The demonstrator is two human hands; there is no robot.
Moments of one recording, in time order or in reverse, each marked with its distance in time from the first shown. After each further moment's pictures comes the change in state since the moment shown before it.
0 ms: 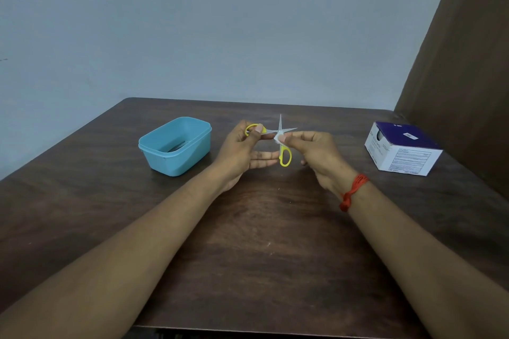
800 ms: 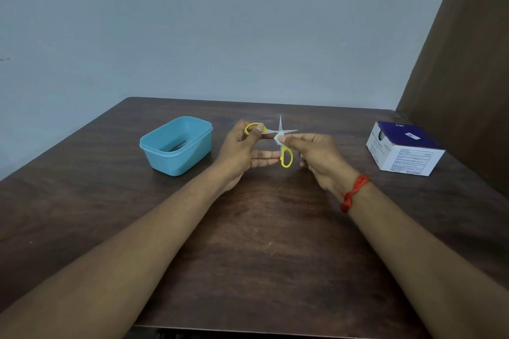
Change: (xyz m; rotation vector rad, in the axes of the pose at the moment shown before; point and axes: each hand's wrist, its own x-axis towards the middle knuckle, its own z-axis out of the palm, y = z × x) left_hand -0.001 -0.002 -0.001 0.006 0.024 0.020; right_hand -0.002 0.001 0.001 0.022 -0.017 0.057
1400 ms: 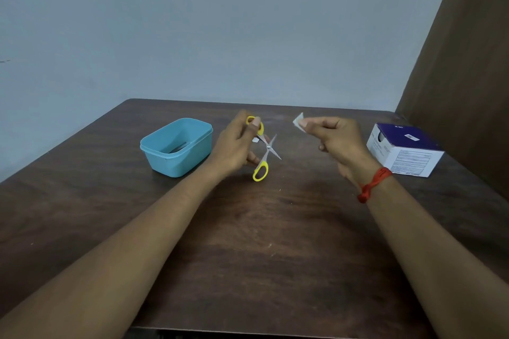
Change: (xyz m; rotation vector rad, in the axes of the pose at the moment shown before) left_hand 0.010 0.011 -0.017 0.524 0.062 0.189; right_hand 0.005 -0.025 -0.031 -0.006 0.089 -0.193
